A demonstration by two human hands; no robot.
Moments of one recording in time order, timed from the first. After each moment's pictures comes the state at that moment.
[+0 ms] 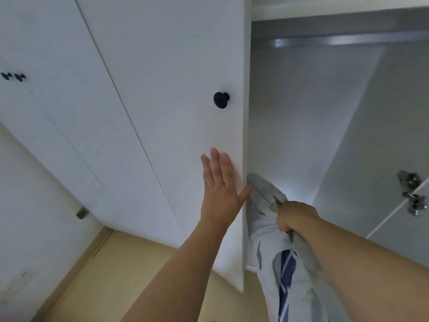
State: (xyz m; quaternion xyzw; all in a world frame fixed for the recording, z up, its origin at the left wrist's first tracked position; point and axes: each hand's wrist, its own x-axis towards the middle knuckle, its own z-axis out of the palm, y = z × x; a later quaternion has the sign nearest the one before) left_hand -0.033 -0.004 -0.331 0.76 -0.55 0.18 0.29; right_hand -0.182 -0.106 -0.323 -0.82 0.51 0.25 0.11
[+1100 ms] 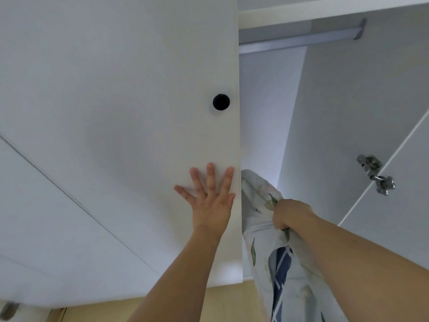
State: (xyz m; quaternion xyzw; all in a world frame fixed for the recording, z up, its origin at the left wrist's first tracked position) left_hand 0.037 -0.107 -0.357 0.72 -0.63 0.20 0.18; right_hand -0.152 -0.169 -0.333 -0.72 0.64 0.21 0.17
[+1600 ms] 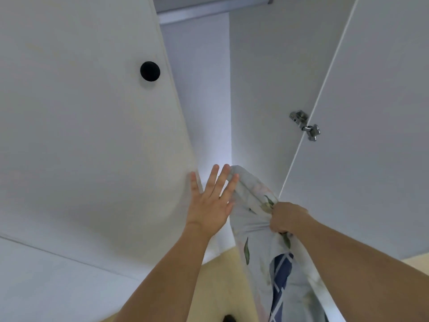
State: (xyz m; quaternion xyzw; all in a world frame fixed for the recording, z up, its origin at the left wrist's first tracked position) left_hand -0.013 -0.085 -0.386 0.51 -0.84 0.17 0.06; right_hand -0.226 -0.072 -0.379 -0.61 0.73 0.17 0.25
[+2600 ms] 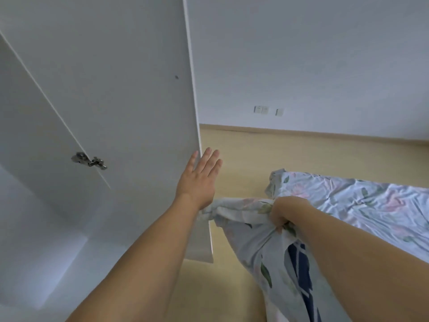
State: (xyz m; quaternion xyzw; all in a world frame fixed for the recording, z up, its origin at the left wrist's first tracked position) left_hand -0.378 0.062 -0.307 0.10 -0.97 0.21 0.04; right_hand -0.465 0.268 -0.293 -0.22 0.92 0.14 0.29
